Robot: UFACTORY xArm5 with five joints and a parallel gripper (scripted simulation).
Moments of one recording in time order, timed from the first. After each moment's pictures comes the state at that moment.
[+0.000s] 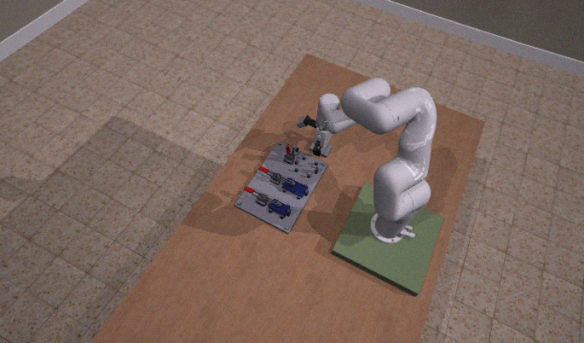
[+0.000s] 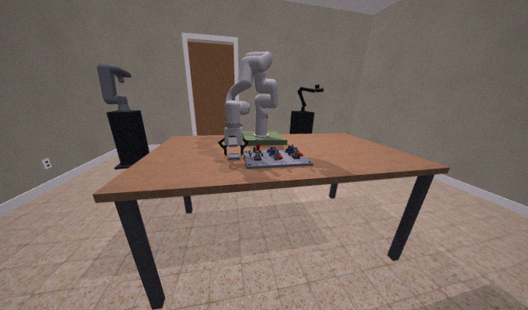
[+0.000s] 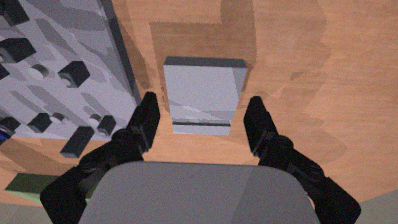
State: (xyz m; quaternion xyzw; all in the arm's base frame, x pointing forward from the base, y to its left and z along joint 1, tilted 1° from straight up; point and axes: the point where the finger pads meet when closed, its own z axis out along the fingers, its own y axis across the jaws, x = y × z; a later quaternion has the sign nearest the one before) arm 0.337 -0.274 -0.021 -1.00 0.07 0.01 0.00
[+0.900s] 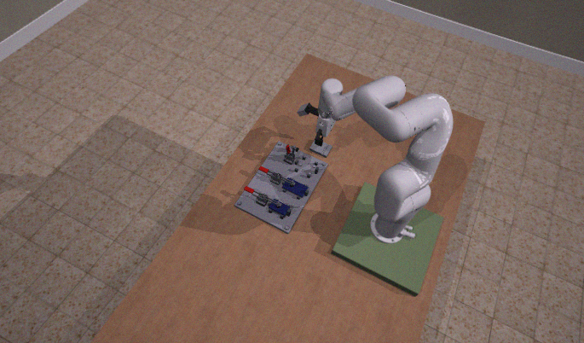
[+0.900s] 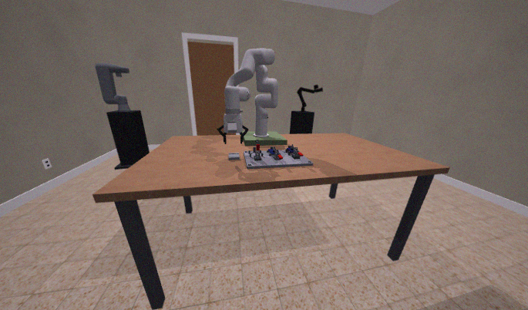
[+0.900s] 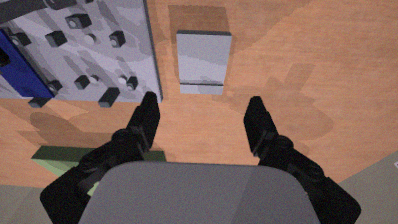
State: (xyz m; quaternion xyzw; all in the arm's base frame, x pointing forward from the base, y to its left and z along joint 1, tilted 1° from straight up) arm 0.337 -0.275 0.051 -1.00 0.07 0.00 0.00
